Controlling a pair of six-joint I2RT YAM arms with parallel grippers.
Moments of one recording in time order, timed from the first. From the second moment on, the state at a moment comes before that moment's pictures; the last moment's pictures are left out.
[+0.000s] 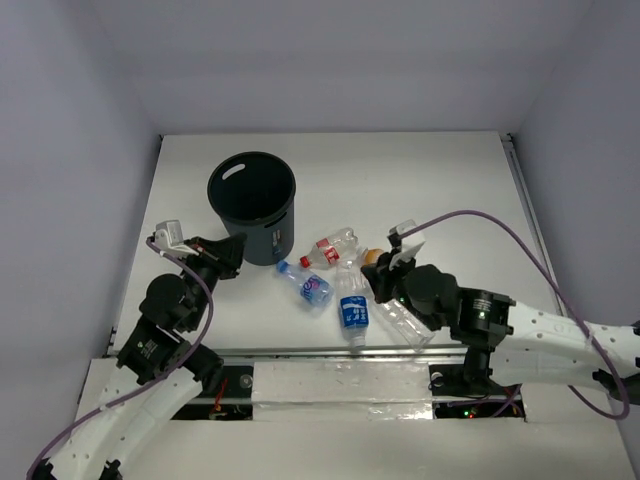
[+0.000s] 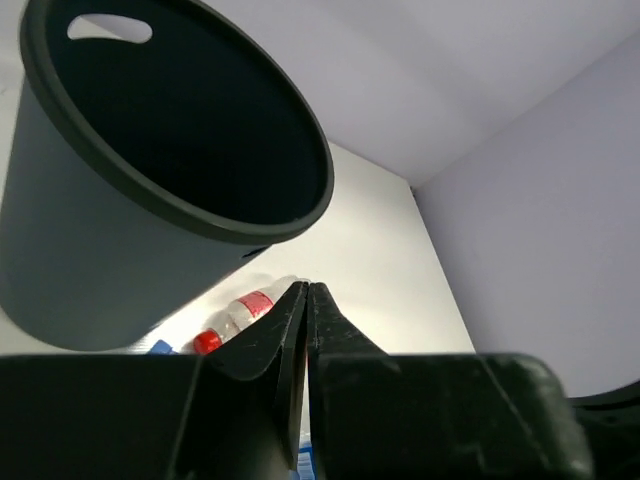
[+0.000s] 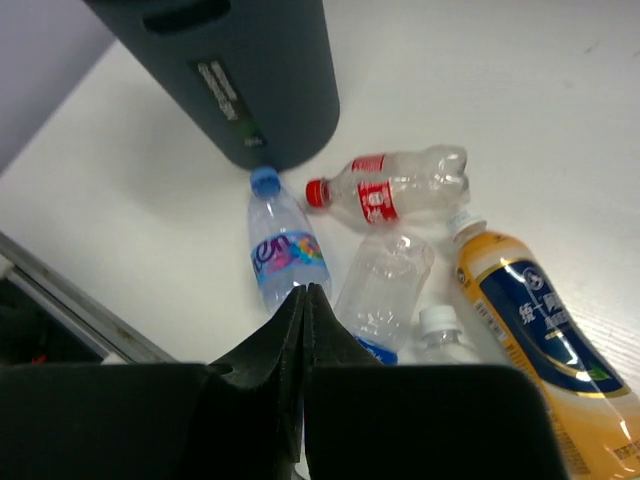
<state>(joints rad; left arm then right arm) -0.59 0.34 0.60 -0.25 -0.32 -0.70 1.25 0.85 0.79 -0.23 0.64 0.41</state>
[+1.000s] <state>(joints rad) -0.59 0.37 0.27 -0.14 -0.15 -0.83 0.96 1.39 0.81 -0.21 0.32 0.60</state>
